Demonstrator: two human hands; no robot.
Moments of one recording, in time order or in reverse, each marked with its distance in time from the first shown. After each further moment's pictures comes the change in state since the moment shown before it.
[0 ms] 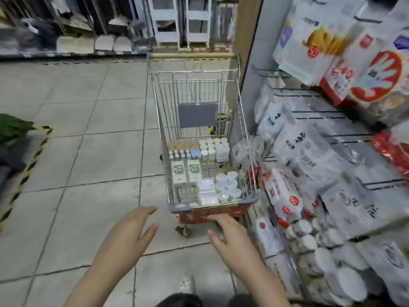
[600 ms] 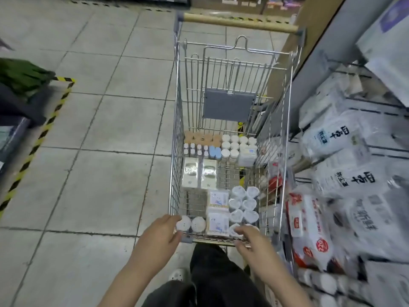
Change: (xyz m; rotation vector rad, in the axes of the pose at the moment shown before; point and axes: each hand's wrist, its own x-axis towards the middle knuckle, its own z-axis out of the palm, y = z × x) left_hand 0.156 -0.004 0.071 -0.111 -0.184 -0.207; right_hand 0.176 0.097 -0.025 -0.081 -0.329 0.144
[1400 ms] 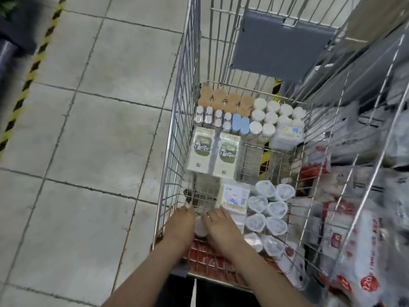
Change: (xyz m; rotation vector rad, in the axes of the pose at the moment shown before) left_hand 0.170 -0.056 0.154 0.197 -0.402 -0.338; right_hand 0.216 0.071 0.149 -0.642 -0.461 -0.388
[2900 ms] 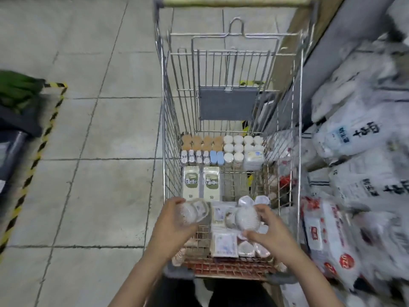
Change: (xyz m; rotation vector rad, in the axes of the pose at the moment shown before) left_hand -0.115 0.015 -0.117 -0.747 0.409 0.253; right_hand -0.174 0.021 -0.122 1.060 0.534 0.393
